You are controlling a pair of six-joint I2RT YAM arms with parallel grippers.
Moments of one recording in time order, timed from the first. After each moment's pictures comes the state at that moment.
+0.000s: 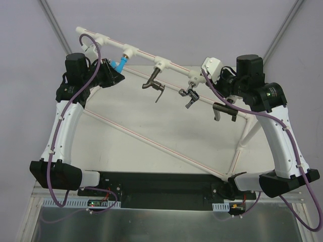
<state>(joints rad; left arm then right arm) -0.05 1.32 1.48 -0.54 0.49 -0.44 0.39 1.33 1.78 -1.01 -0.22 -0.76</state>
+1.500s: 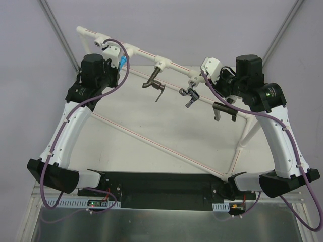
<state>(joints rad) -0.27 1.32 1.51 -0.58 -0.01 0.09 0.40 1.33 1.77 -1.00 -0.19 -0.77</state>
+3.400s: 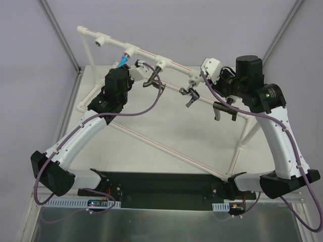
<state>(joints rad) -0.55 1.30 1.29 -0.22 -0.59 0.90 0.40 1.32 1.75 -0.98 -0.18 -0.78</state>
